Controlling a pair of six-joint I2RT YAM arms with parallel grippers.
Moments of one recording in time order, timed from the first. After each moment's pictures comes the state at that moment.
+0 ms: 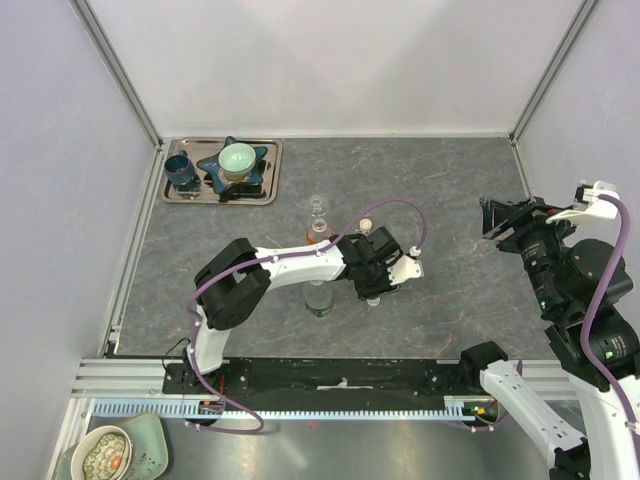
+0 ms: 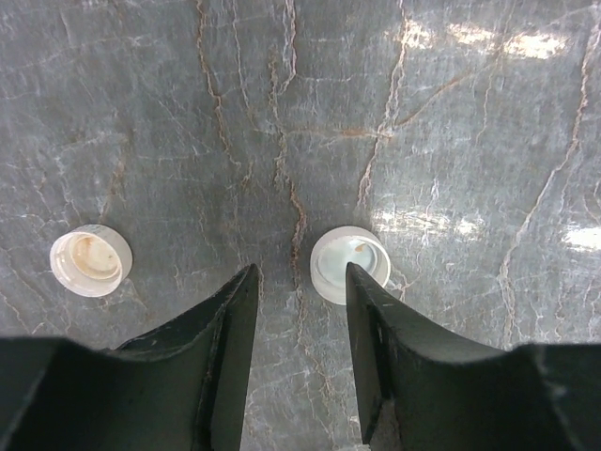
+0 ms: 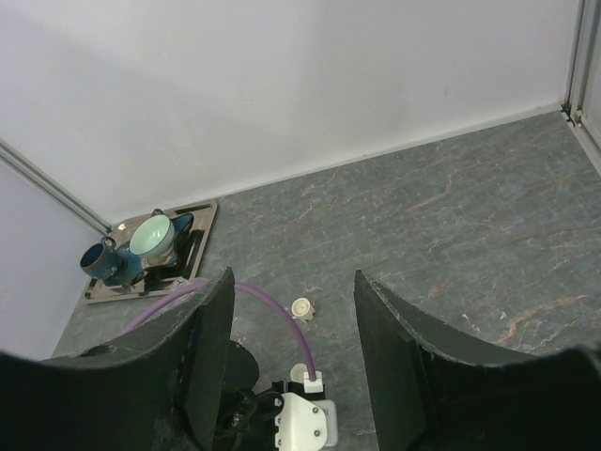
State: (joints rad) left arm -1.05 2.00 1.42 -0.49 0.16 0.39; right arm 0.32 0.61 1.25 -0.65 0.26 0.42
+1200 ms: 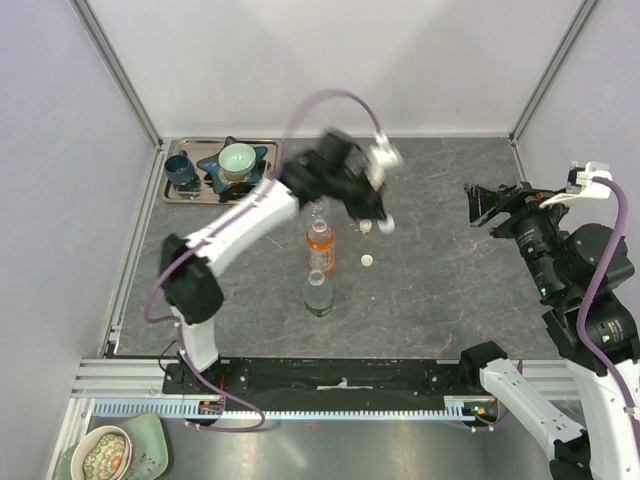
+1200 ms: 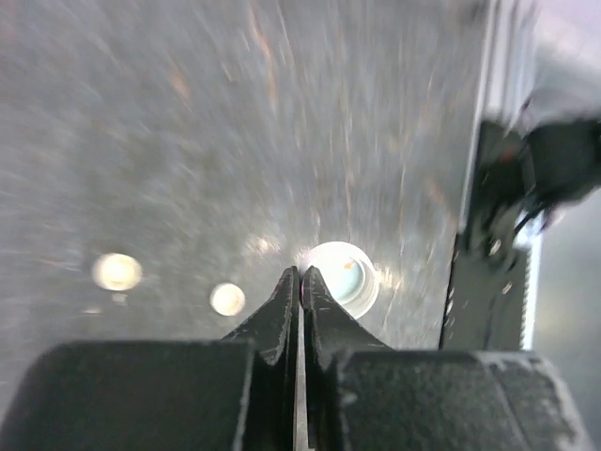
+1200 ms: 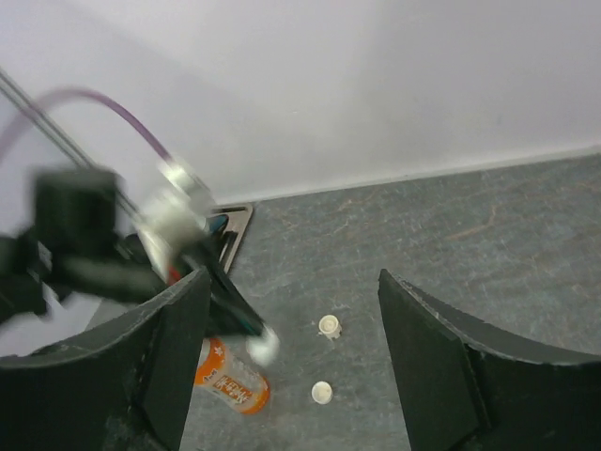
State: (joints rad) left arm -0.82 1.89 1.76 -0.63 0.56 0.18; right arm 0.32 0.68 1.30 -0.58 0.17 0.39
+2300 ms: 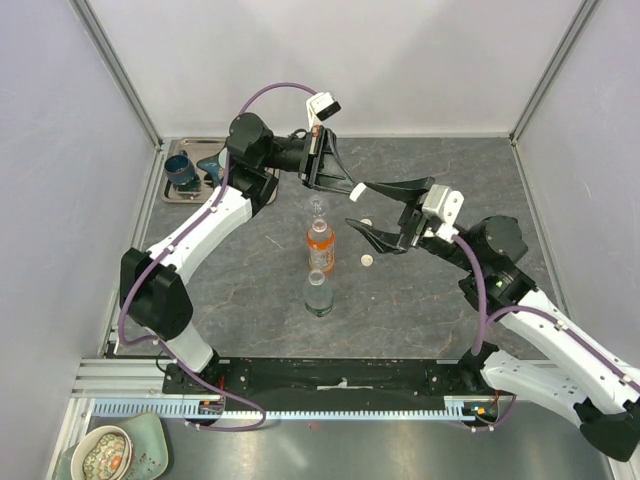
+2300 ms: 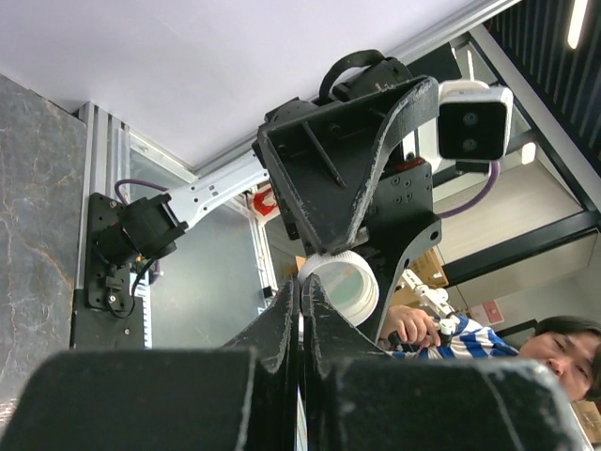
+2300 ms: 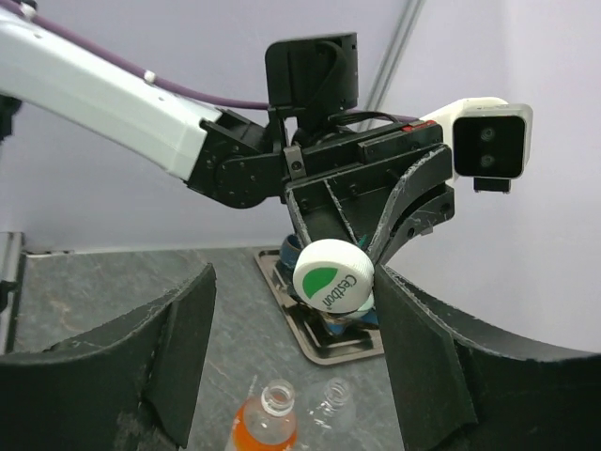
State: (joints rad) left arm -0.52 1.65 1.50 0.61 1.33 -1.44; right arm 0.69 0.86 0.91 0.35 -0.48 -0.12
